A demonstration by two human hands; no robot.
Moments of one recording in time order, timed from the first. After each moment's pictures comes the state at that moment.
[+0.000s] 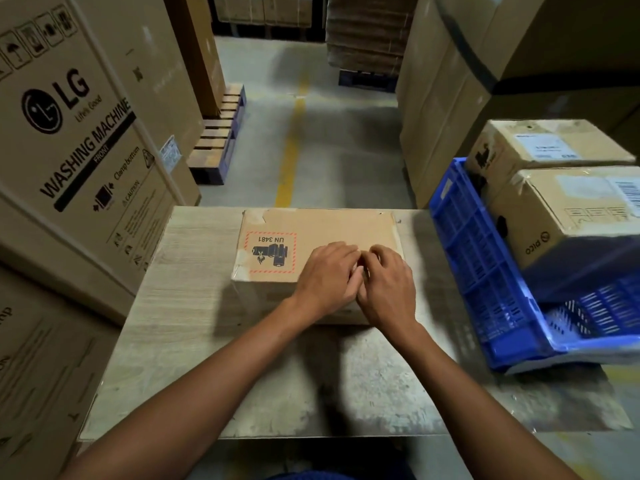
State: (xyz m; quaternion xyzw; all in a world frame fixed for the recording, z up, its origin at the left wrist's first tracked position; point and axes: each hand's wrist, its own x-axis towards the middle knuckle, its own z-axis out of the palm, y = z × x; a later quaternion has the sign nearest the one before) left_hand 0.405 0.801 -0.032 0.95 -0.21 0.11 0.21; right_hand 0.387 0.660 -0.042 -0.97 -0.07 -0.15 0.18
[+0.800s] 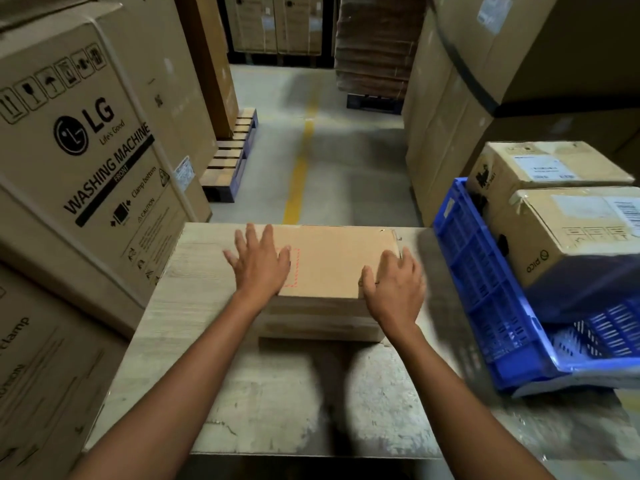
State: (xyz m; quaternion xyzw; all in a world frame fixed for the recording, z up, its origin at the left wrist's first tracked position) left_hand 0.430 0.890 -0.017 0.98 0.16 0.03 0.15; right_hand 0.410 0.659 -0.041 -0.97 0.08 -0.11 0.20
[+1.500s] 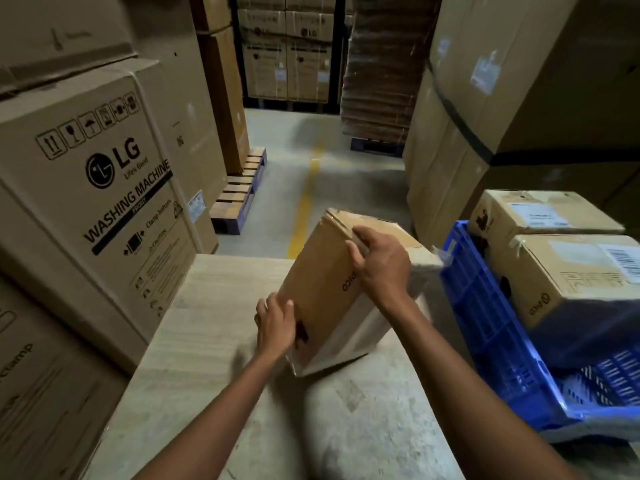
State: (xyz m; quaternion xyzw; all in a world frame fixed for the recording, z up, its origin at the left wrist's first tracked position) left_hand 0.406 0.879 -0.068 0.86 0.25 0.03 0.45; right_hand 0.459 0.706 0.070 -0.92 -0.08 -0.24 0.31
